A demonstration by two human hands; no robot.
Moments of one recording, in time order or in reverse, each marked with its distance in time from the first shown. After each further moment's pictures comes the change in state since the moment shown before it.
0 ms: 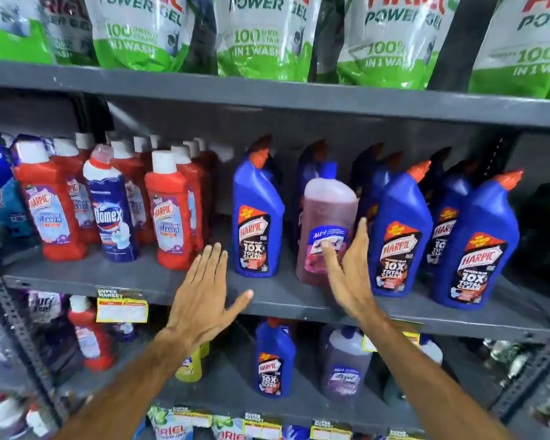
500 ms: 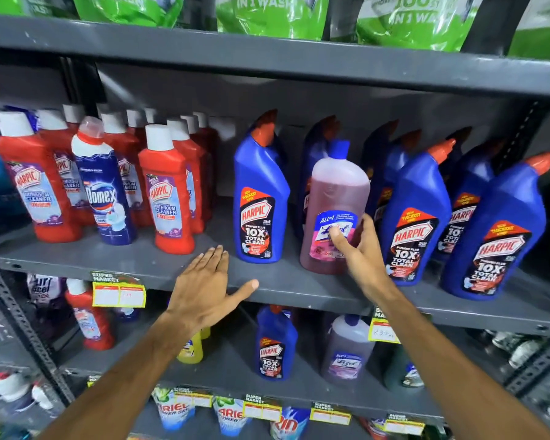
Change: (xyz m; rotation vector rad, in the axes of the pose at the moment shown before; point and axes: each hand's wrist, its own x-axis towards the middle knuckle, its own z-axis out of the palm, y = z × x) left_hand 0.012 -0.005 0.015 0.049 -0.233 -0.107; right_hand 0.020 0.023 -0.002 0.430 -0.133 0.255
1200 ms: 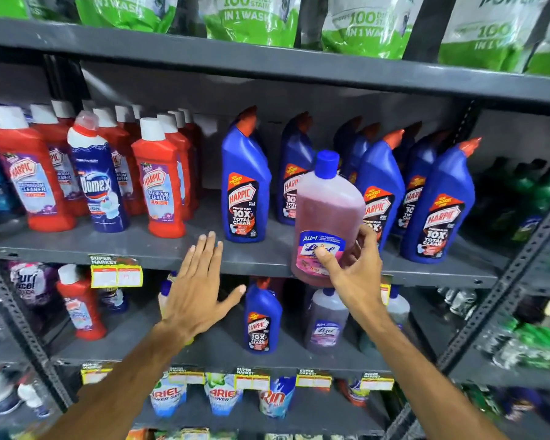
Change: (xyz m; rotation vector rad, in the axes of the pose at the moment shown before) left_hand -0.055 0.003 0.025 -0.043 0.298 0.195; right_hand -0.121 -0.038 -0.009 -0.099 0.213 -0.098
